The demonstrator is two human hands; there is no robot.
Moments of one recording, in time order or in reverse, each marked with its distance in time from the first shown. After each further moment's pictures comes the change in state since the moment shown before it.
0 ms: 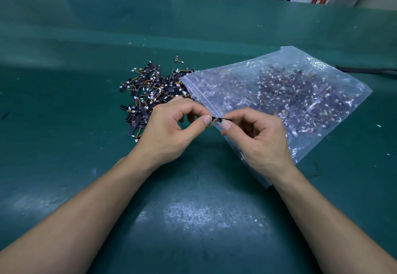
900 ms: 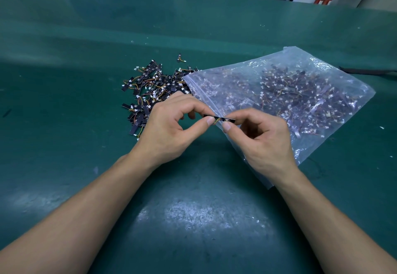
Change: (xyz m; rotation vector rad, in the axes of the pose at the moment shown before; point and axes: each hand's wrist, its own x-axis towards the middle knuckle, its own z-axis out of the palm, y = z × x) left_hand 0.001 -0.005 -0.003 0.098 0.035 0.132; right_hand 0.001 0.007 0.001 -0.079 0.040 -0.114
